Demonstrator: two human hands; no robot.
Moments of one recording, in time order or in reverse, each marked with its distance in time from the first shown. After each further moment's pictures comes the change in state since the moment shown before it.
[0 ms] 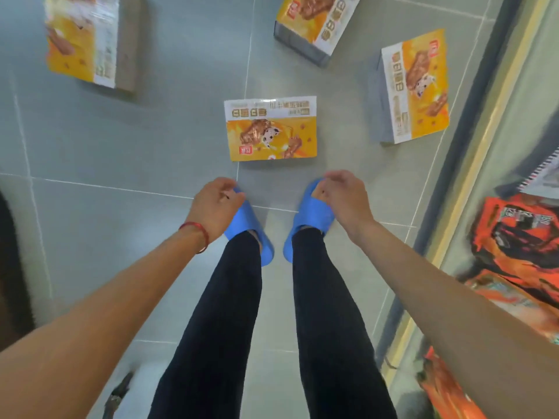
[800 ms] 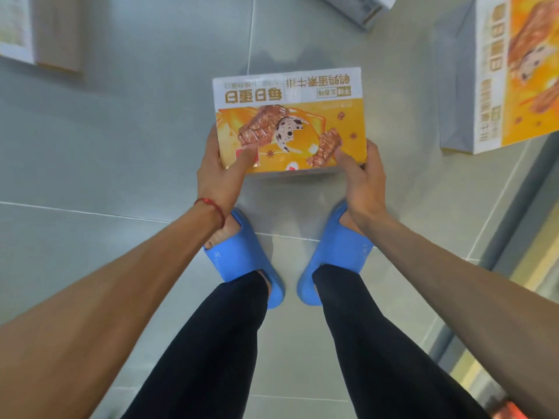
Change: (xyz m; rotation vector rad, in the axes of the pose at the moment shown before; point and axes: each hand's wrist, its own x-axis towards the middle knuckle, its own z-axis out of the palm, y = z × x) left_hand 0.210 -0.042 0.052 -0.333 0.197 0.156; right_hand 0.182 0.044 0.083 0.217 0.141 -0.197
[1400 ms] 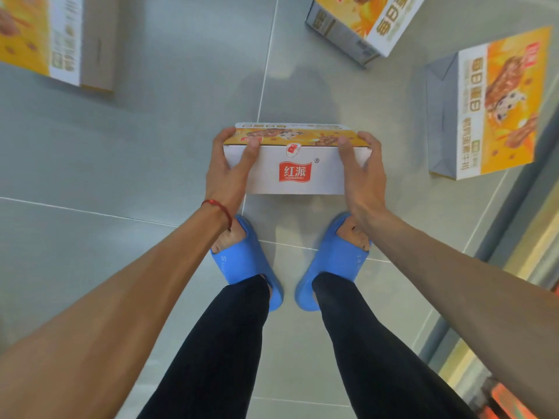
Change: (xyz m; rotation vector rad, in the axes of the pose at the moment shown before) left_hand -0.006 0.045 -0.012 -0.133 0.054 -0.101; right_hand -0.004 -0.062 0.009 -0.162 0.024 0.027
